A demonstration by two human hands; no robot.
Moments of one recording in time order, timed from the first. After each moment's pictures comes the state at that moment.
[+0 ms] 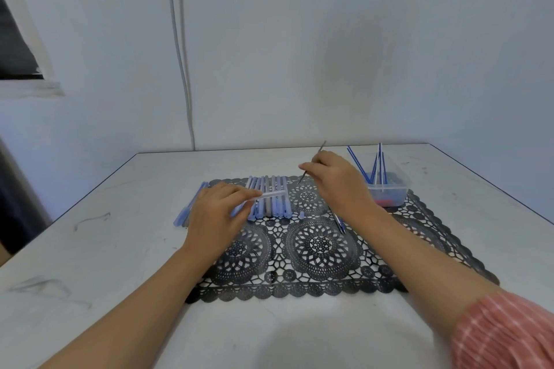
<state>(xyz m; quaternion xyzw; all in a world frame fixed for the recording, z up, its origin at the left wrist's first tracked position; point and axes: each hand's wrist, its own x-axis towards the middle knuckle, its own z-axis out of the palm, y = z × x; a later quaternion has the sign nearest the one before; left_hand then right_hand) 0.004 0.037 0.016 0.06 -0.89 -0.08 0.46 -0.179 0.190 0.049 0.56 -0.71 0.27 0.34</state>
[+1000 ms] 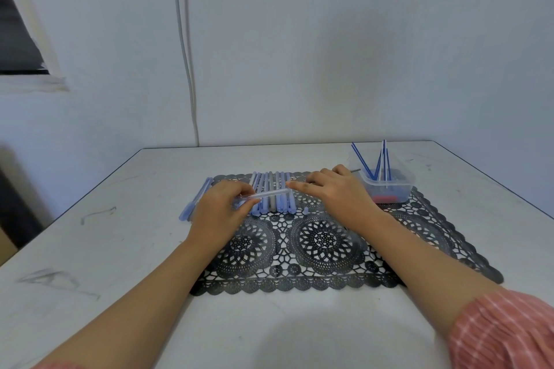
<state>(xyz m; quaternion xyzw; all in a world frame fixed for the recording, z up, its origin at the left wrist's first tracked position) 0.005 0.033 0.014 0.12 -0.88 -0.18 0.43 -0.186 0.195 0.025 0.64 -0.66 0.10 0.39</state>
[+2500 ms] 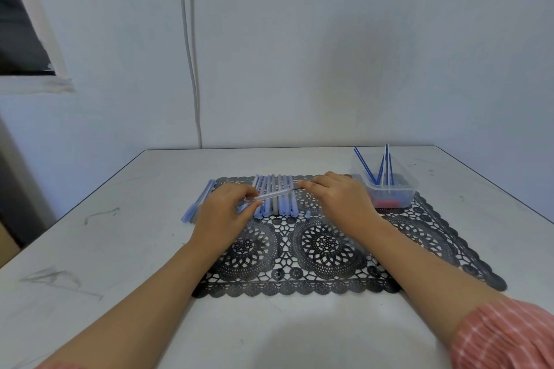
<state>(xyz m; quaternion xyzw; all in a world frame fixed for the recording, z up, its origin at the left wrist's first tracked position) 0.005 0.033 0.014 0.10 -0.88 -0.16 0.43 -0.180 0.190 0.022 0.60 -0.67 0.17 0.39</state>
